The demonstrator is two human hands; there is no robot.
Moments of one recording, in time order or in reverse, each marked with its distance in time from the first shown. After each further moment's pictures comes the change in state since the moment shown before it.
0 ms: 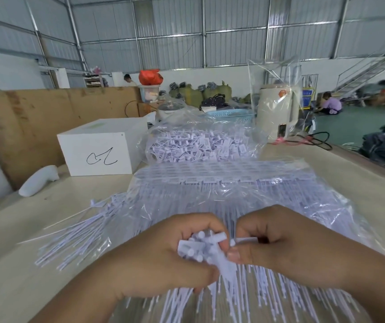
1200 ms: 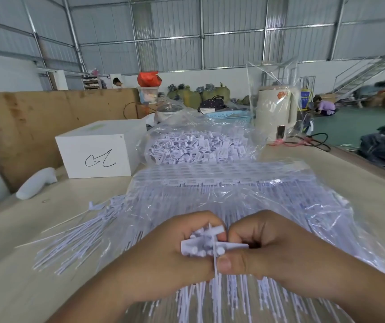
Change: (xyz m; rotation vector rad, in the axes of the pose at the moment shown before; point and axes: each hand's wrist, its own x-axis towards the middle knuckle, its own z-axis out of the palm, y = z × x) left_hand 0.006 -0.012 0.003 0.099 0.136 0.113; right_hand 0.008 0.000 0.017 0.419 -0.061 -0.057
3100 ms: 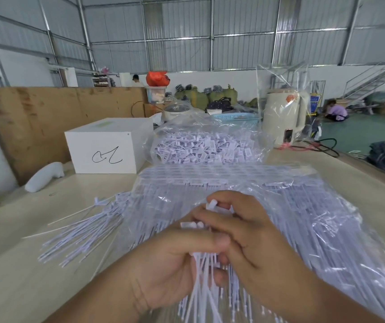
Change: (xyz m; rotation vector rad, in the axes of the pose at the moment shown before) left_hand 0.007 -0.017 0.016 -0.675 0.066 -0.115; right_hand 0.018 0.023 0.029 -0.610 0.399 -0.488
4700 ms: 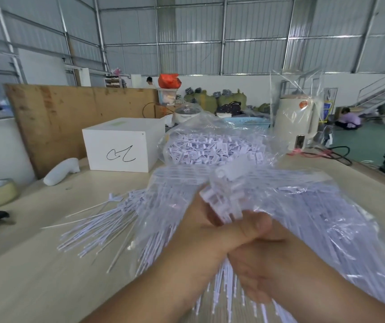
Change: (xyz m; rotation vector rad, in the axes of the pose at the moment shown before) left_hand 0.001 0.011 0.040 0.065 0.413 0.210; right_hand 0.015 -0.040 -0.003 0.789 -0.095 0.725
